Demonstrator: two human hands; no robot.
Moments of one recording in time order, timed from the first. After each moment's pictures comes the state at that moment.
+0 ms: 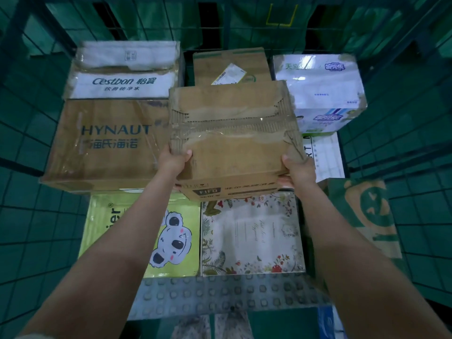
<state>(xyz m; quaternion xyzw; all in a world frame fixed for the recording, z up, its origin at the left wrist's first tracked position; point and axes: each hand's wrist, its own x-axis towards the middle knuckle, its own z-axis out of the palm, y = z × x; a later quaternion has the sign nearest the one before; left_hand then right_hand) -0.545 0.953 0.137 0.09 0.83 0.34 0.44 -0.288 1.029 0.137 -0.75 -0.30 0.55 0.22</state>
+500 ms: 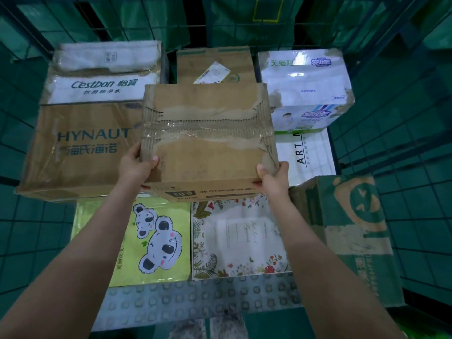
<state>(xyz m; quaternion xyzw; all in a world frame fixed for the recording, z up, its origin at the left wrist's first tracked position) -0.569 0.939 0.132 0.13 0.85 0.35 0.38 -0.294 1.006 0.117 -0.68 -0.36 0.56 0.29</state>
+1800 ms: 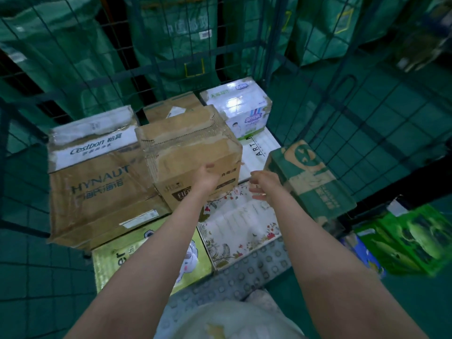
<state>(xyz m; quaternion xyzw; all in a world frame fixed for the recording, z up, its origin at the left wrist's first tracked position) -0.421 0.831 0.262 0.42 0.72 0.24 0.49 -0.277 0.817 0.265 -0.73 -0.24 0.57 0.28</state>
